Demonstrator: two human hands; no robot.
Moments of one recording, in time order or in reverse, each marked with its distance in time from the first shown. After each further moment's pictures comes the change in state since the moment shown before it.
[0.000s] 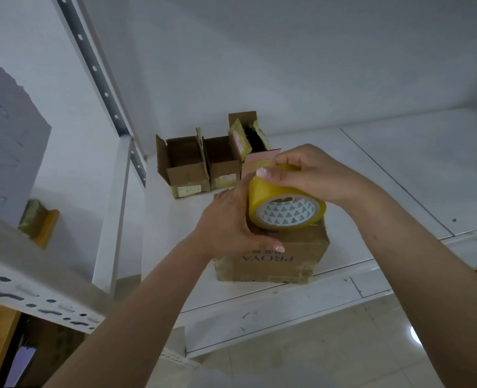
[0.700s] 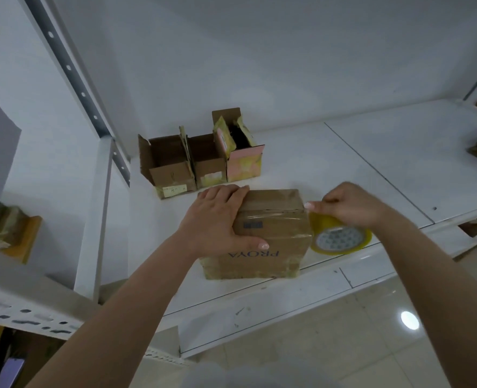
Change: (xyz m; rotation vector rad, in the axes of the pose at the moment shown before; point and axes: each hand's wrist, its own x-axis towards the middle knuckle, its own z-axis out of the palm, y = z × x) left_hand 0.005 -0.009 0.005 0.498 -0.204 -0.008; right_hand -0.056 0.110 -0.037 -0.384 0.182 0.430
